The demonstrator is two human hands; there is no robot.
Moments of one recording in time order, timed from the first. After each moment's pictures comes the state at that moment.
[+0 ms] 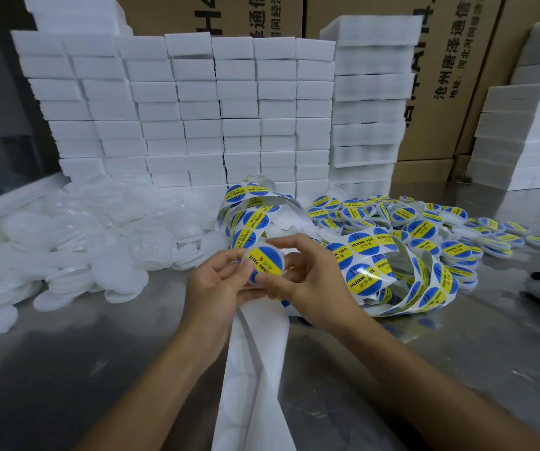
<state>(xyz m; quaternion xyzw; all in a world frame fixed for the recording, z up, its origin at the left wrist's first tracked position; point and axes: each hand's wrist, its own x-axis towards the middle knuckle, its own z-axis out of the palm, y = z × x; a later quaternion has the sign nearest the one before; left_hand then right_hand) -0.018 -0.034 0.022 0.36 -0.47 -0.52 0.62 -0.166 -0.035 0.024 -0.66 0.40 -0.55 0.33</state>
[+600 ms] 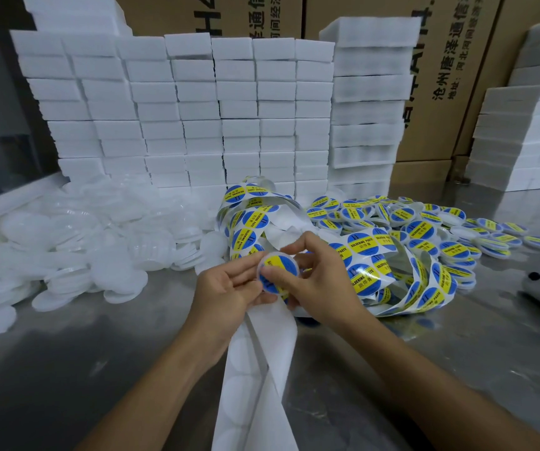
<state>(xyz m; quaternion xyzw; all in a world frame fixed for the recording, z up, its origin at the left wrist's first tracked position) -0.020 -0.033 0.017 0.34 -0.52 -0.54 0.56 -0.174 -0.038 0.023 -0.64 0.44 -0.55 0.30</state>
